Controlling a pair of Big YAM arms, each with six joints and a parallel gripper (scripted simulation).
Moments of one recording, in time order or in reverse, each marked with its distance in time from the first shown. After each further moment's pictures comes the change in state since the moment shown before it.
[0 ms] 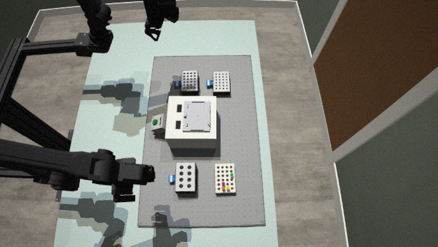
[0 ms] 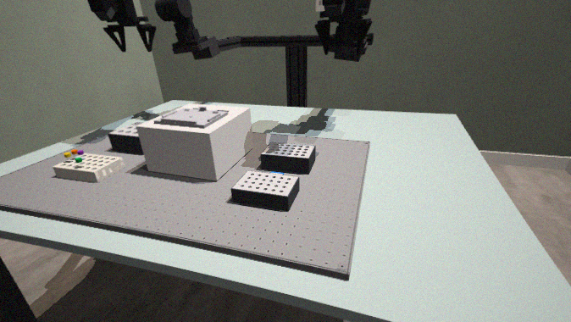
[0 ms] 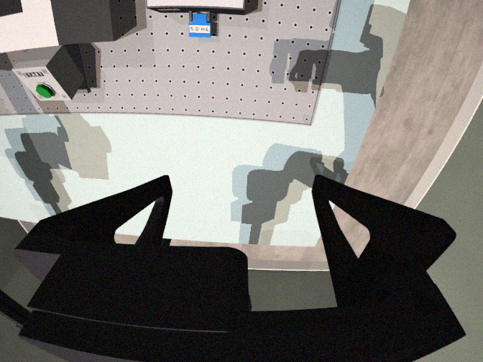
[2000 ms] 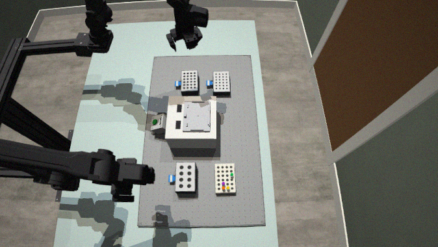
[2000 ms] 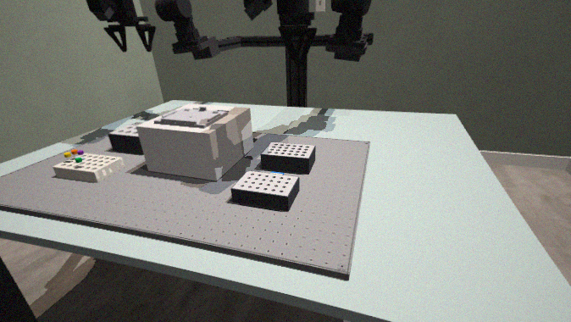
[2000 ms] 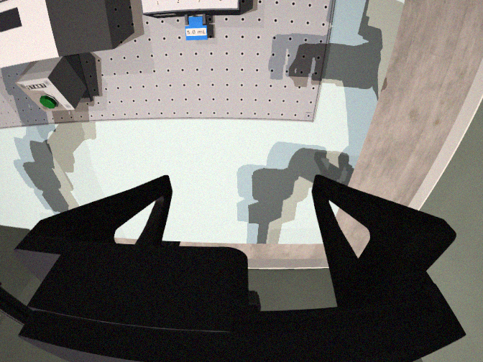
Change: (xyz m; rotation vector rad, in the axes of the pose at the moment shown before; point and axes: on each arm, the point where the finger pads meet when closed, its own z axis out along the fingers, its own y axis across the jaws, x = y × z) left arm -0.139 -0.069 -0.002 -0.010 -0.005 1.072; right arm 0.000 0.000 0.000 -0.001 0.000 0.057
